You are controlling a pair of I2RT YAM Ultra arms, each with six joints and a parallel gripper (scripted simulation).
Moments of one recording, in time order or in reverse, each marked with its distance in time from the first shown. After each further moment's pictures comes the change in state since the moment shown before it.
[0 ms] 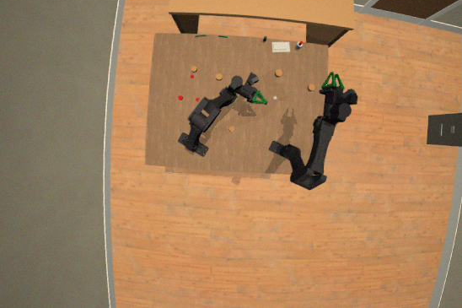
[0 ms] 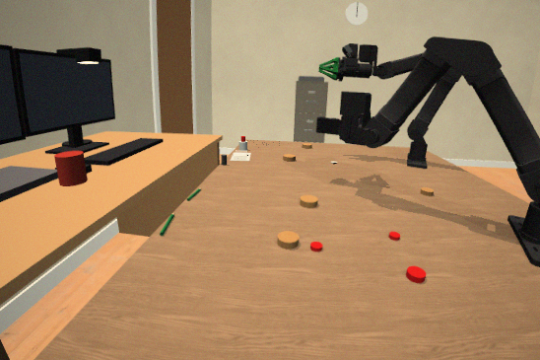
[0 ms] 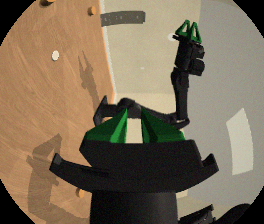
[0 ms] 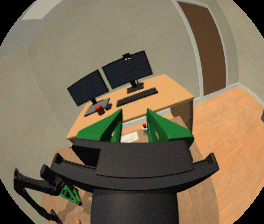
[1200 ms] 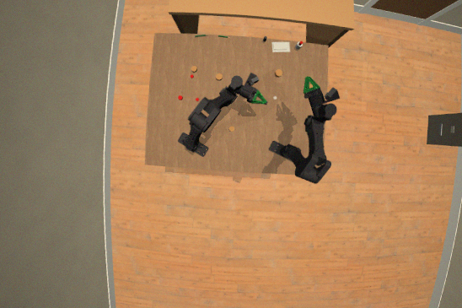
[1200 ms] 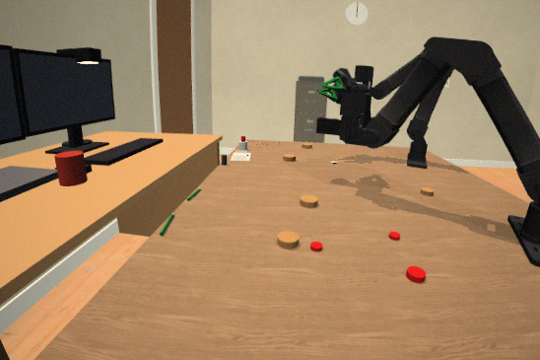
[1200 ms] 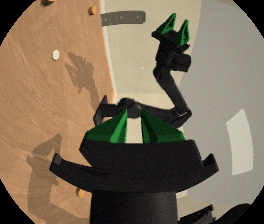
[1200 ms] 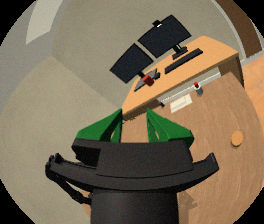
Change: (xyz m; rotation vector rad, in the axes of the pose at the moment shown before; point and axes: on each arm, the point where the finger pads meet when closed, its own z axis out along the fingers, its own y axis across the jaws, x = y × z) left arm 0.000 0.001 0.000 -0.001 -0.001 -0.003; right arm 0.106 0.051 -0.007 -0.374 0.245 0.446
